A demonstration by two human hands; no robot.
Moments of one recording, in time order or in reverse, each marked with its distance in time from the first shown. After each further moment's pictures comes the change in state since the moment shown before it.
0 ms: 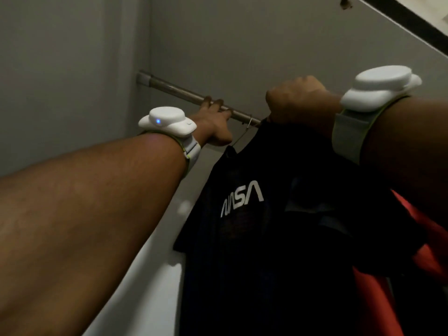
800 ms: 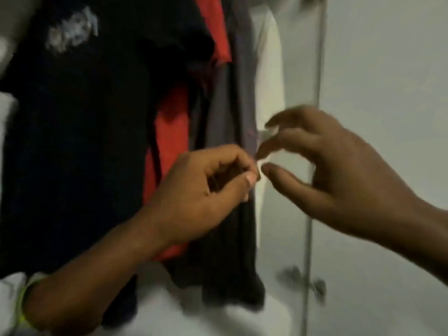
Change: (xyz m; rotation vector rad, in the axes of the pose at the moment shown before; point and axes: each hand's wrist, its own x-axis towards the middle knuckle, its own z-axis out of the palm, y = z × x) left_hand -0.432 0.299 -0.005 -1.571 -0.255 0.467; right_hand -0.496 0.063 -0.143 0.638 -0.358 0.041
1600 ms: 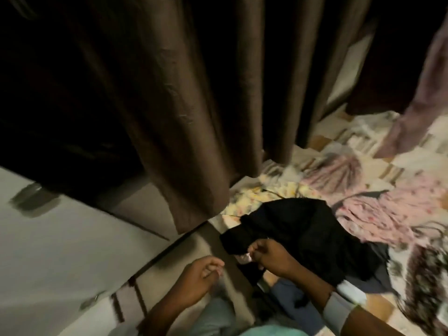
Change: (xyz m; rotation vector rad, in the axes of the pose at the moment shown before) left_hand -0.392 0.229 0.579 -0.568 -1.736 -0.466; right_hand -0.779 -0.314 -0.080 0.418 0.113 2.456
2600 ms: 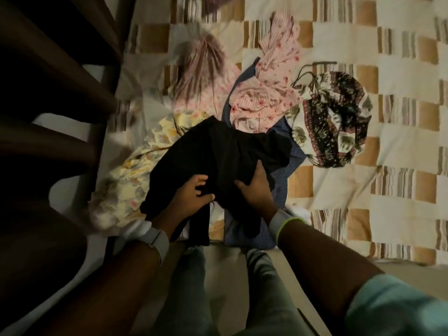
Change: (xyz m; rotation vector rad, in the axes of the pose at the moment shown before) left_hand 0.333 0.047 0.190 0.376 -0.595 0.107; right_hand 0.085 0.235 -0.039 0.507 0.845 0.689
